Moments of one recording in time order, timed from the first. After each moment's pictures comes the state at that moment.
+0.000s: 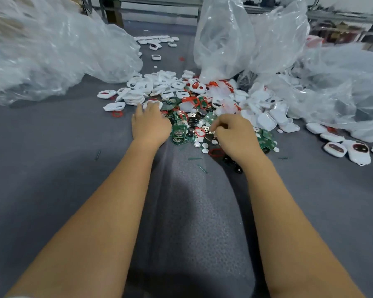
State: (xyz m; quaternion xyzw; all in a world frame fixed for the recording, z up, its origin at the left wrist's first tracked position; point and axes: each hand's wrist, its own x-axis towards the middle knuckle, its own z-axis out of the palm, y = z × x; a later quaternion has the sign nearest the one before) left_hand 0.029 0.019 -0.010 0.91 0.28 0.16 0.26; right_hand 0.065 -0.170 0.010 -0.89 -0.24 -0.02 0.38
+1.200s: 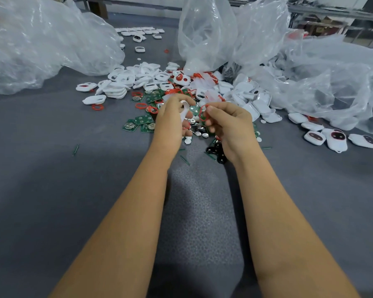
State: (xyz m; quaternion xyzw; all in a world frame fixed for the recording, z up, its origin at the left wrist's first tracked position) left_hand 0.016 -0.068 0.004 0.64 0.15 0.23 0.72; right_hand 0.064 -0.188 0.002 -0.60 -0.14 0.09 0.78
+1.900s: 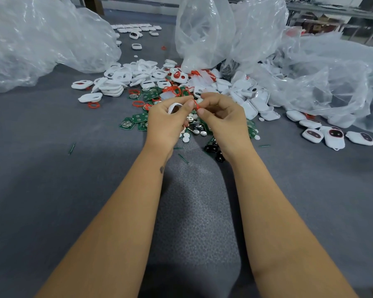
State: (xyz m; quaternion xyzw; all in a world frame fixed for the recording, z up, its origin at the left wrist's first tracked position) left_hand 0.014 -0.068 -0.005 0.65 0.11 0.28 0.70; right_hand 0.064 -0.186 -0.004 -0.68 -0.25 -0.01 0.69
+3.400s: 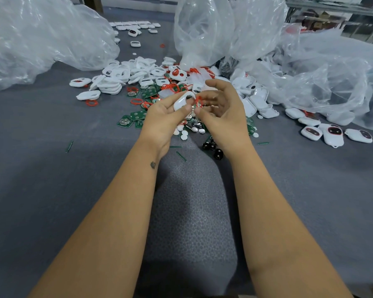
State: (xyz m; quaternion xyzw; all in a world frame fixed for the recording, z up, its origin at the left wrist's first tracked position) left_hand 0.019 -0.057 -0.013 0.58 0.06 0.19 0.79; right_hand 0.058 -0.187 0.002 -0.70 -0.27 -0.04 0.66
